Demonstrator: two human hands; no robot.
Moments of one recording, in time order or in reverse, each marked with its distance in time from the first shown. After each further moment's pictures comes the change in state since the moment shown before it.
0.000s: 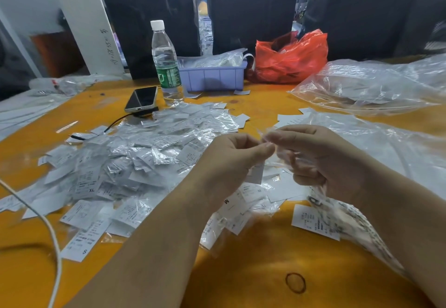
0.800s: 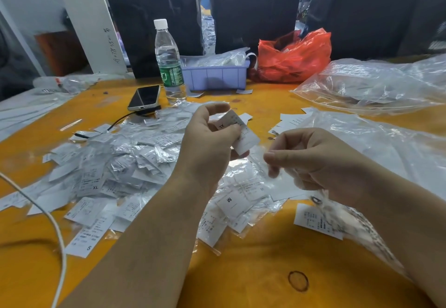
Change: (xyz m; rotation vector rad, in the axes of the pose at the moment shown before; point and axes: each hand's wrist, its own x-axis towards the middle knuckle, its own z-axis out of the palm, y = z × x) left_hand 0.004 0.004 -0.014 -0.314 0.306 0.109; right_hand -0.005 0.002 0.007 -0.092 -0.058 -0.037
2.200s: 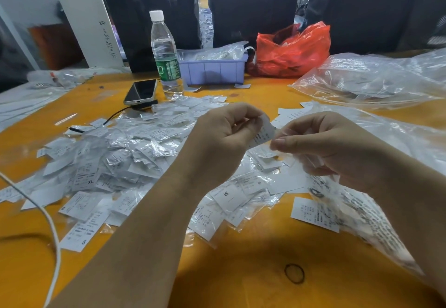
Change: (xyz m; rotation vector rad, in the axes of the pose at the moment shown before) left_hand -0.009 0.009 0.000 0.532 -0.280 0.331; right_hand -0.003 -0.008 -0.014 -0.079 0.042 -0.023
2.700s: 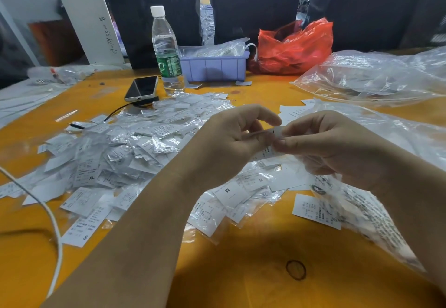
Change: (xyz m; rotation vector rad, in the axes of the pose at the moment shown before) left_hand -0.002 0.000 -0.004 0.023 -0.192 0.029; right_hand 0.001 0.003 -0.001 -0.009 -0.100 -0.003
